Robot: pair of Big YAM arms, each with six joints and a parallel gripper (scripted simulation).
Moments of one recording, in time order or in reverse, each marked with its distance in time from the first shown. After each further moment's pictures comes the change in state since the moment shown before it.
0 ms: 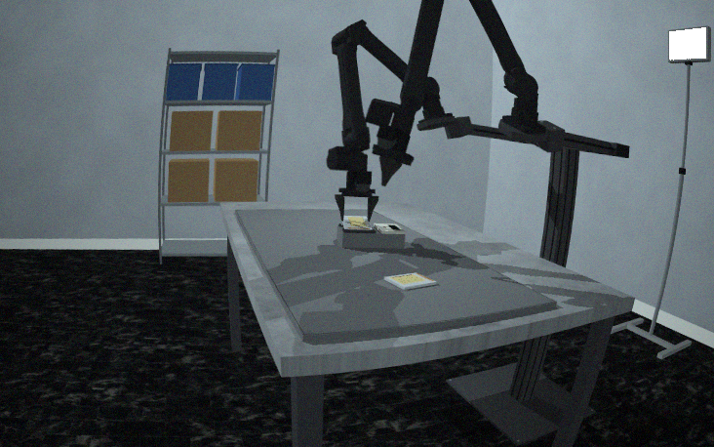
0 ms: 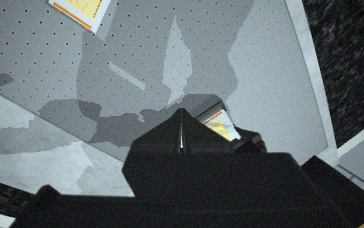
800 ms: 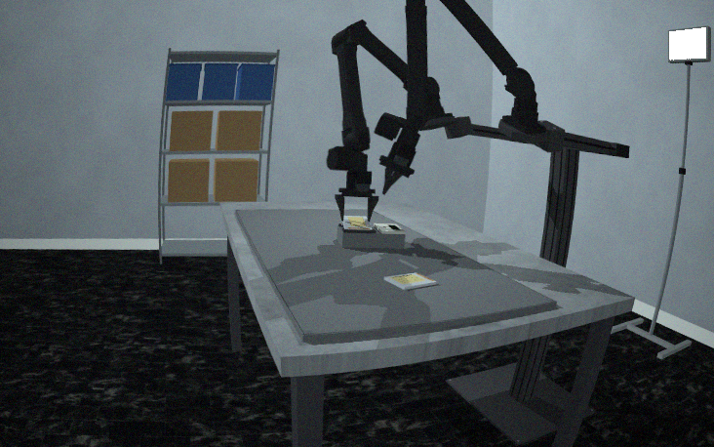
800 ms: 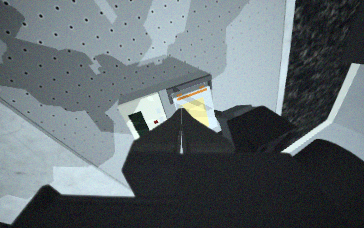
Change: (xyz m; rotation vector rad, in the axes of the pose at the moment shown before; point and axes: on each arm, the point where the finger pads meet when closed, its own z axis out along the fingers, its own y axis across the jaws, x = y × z) left arm 0.095 -0.022 0.022 0.127 -0.020 -0.374; right arm 0.000 0.000 0.000 0.000 0.000 0.000
